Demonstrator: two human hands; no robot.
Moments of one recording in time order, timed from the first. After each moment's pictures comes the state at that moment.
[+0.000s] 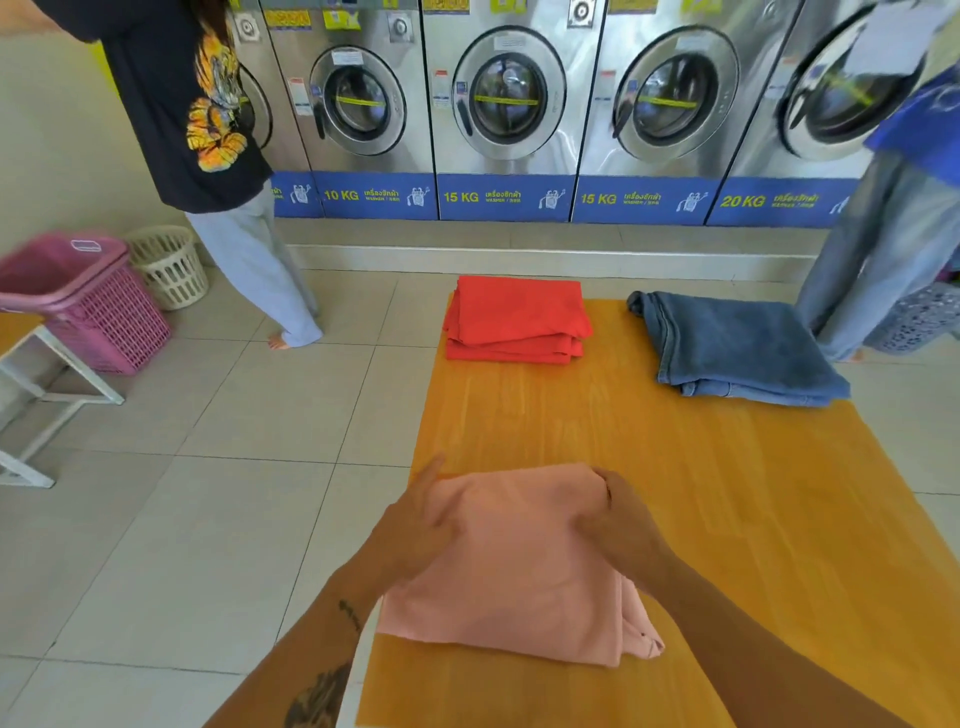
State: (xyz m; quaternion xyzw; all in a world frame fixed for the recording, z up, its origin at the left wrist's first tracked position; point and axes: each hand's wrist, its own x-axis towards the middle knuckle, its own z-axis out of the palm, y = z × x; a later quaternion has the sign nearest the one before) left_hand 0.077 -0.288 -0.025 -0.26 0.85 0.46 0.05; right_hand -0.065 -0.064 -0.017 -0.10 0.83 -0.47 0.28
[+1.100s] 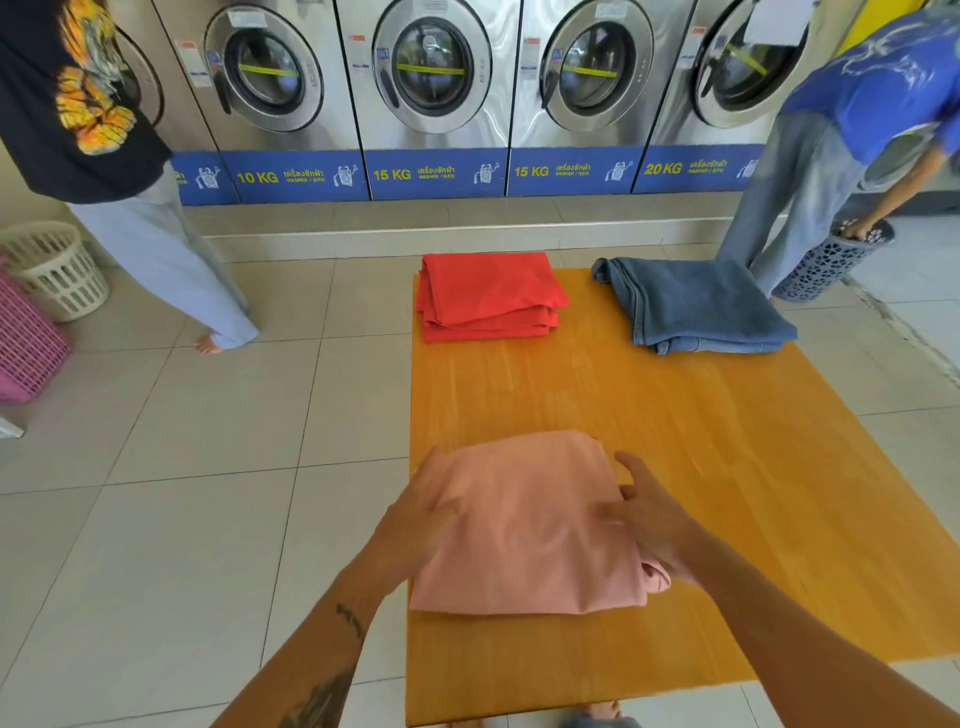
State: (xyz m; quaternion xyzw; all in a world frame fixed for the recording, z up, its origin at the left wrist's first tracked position) left_hand 0.085 -0.314 -0.033 -0.23 0.80 0.54 0.10; right_hand -0.036 -0.055 -0.015 0.03 0.78 -0.52 0.34
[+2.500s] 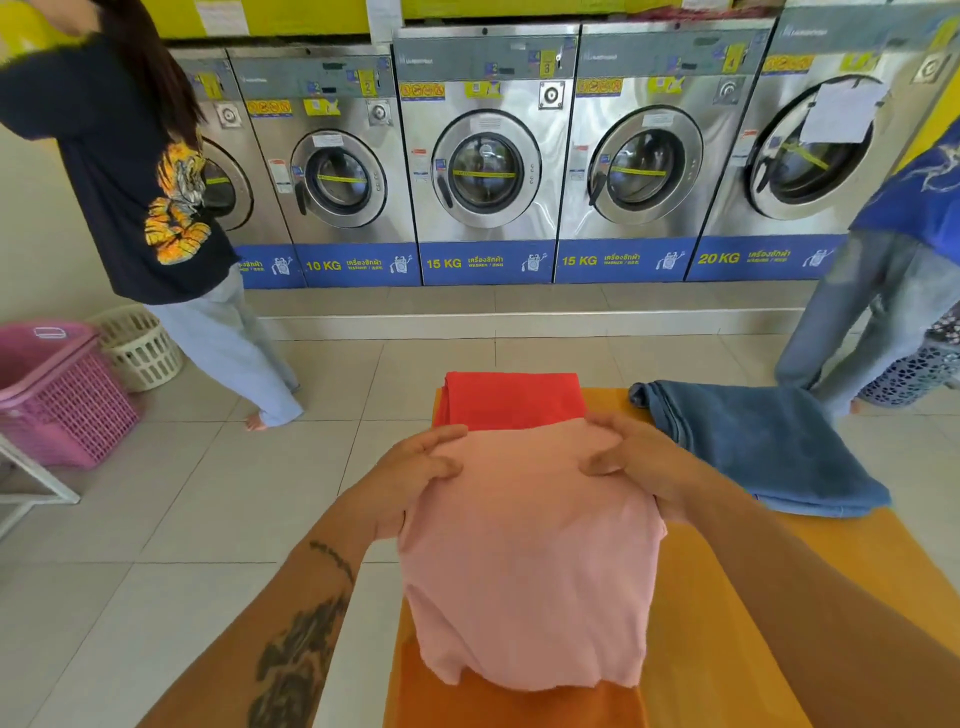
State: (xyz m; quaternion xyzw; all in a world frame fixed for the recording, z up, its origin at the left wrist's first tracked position) left_hand -0.101 -0.395 0.077 -0.28 0.67 0.69 0.02; right_hand -0.250 -0.152 0.094 -0.07 0.74 -0.56 0.37
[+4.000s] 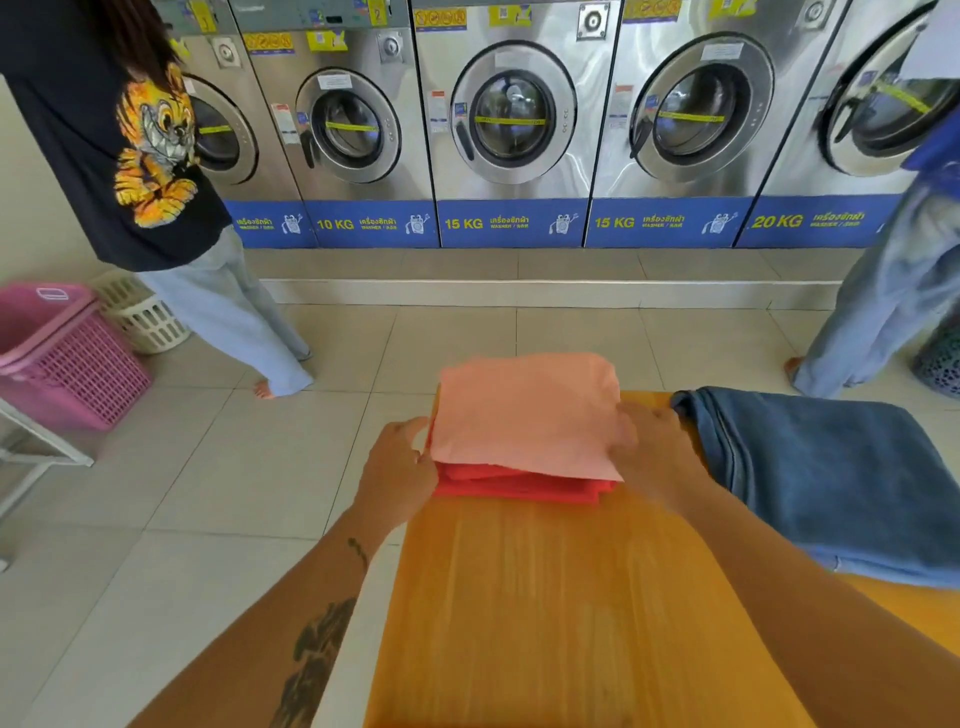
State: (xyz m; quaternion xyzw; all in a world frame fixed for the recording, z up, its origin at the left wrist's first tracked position) left_hand -0.182 -0.442 -0.014 -0.34 0.85 0.39 -0.09; right_hand -0.365 -0.196 -0.011 -0.18 0.94 -0.24 0.18
